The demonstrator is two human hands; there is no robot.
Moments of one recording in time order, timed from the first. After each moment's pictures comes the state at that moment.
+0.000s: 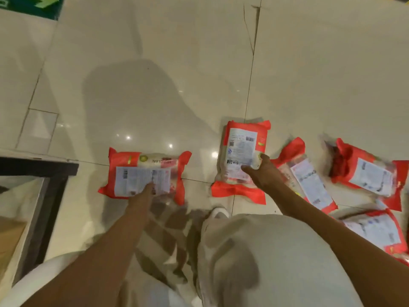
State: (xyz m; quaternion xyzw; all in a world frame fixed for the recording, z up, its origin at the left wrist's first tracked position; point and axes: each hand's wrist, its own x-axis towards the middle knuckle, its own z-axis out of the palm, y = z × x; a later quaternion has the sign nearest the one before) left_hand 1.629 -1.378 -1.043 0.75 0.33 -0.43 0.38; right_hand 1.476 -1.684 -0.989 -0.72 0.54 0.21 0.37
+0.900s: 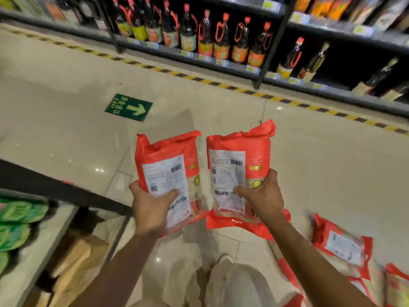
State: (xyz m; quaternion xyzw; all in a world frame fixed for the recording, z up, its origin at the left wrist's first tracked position) left_hand 1.703 -1.409 -0.618 0.81 0.15 -0.17 0.54; right_hand 1.583 -1.639 -0.615 -0.74 0.50 -0.02 0.46
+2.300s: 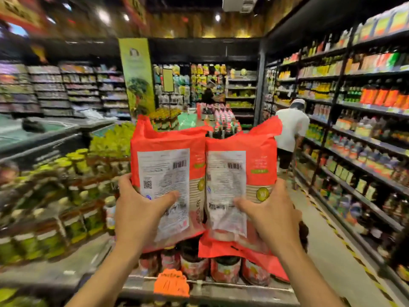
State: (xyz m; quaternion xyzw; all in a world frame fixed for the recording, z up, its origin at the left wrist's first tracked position) left_hand 1.464 -1.034 0.080 0.68 0.39 0.48 0.39; right_hand 1.646 -1.192 0.061 -0.82 -0.24 -0.06 0.51
